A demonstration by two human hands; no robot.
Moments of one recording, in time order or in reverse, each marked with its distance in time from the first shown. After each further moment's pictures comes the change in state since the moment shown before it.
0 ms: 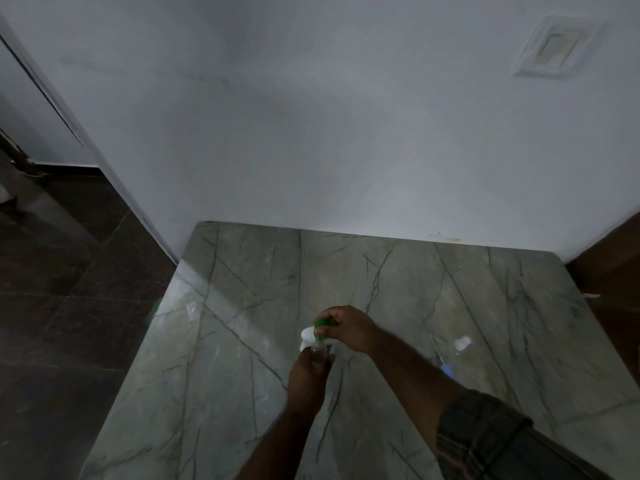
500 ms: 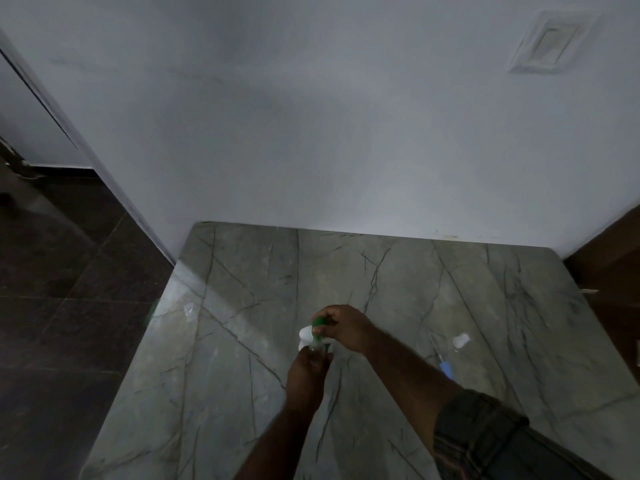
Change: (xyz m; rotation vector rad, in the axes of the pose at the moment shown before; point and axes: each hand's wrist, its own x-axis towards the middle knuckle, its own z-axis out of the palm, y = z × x) left_hand 0.003 -0.001 0.000 0.015 -0.017 -0.003; right_hand 0.003 0.002 0.005 0.038 0.027 0.006
